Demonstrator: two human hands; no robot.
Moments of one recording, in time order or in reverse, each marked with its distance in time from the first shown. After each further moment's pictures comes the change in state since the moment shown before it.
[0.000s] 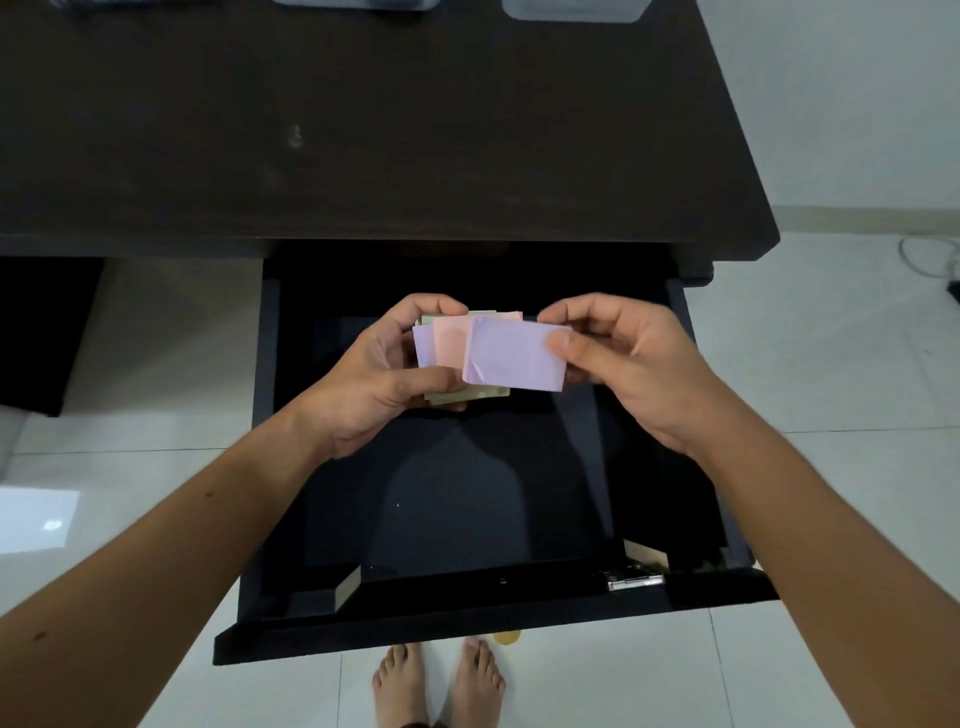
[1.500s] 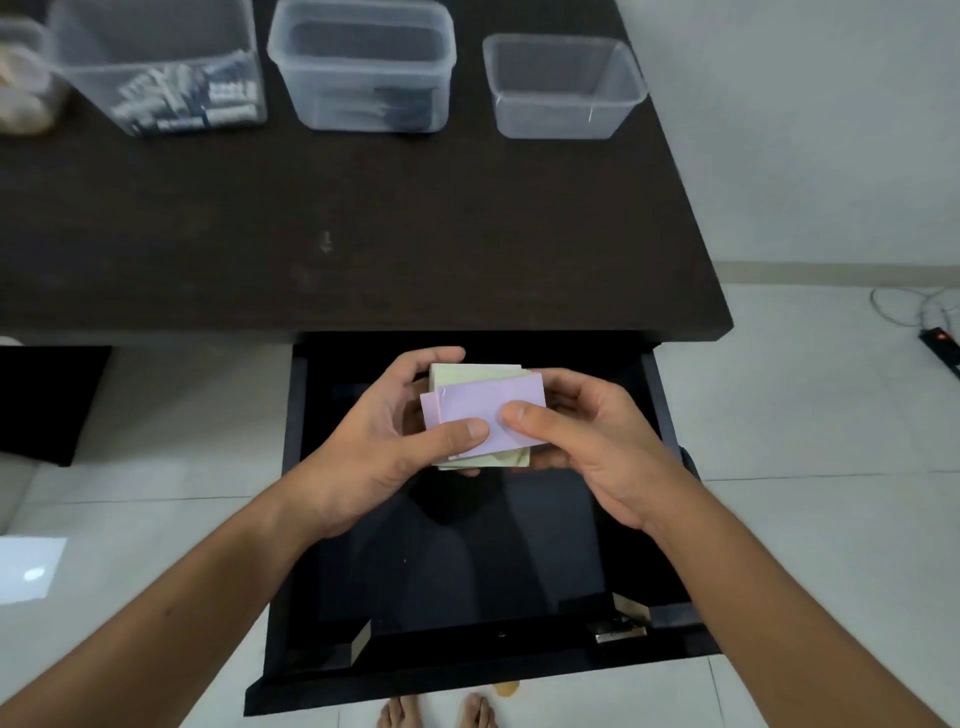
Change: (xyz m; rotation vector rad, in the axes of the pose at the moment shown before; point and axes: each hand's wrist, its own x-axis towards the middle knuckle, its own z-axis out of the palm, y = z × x) left_hand -0.036 0.046 0.025 0.070 0.081 0.046; right_hand -0.011 -0.037 0.032 0.222 -0.002 0.179
